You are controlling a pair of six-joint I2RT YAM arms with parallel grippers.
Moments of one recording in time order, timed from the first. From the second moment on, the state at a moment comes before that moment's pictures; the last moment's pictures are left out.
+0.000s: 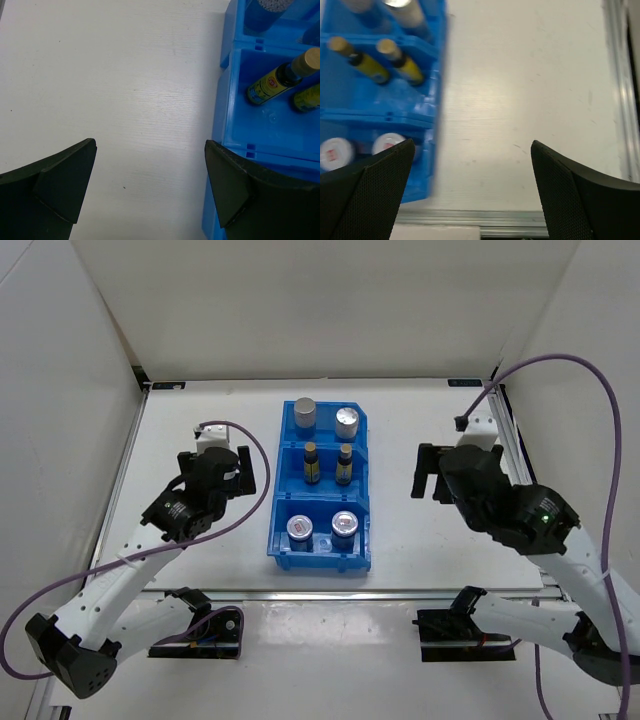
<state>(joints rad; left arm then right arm) -0.60 0.95 0.99 -0.66 -0.60 -0.38 0.91 0.96 1.42 -1.11 0.67 0.51</state>
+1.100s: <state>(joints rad) -0.60 1.00 0.99 -0.66 -0.63 -0.39 0.70 1.14 1.18 -1.22 0.80 0.60</state>
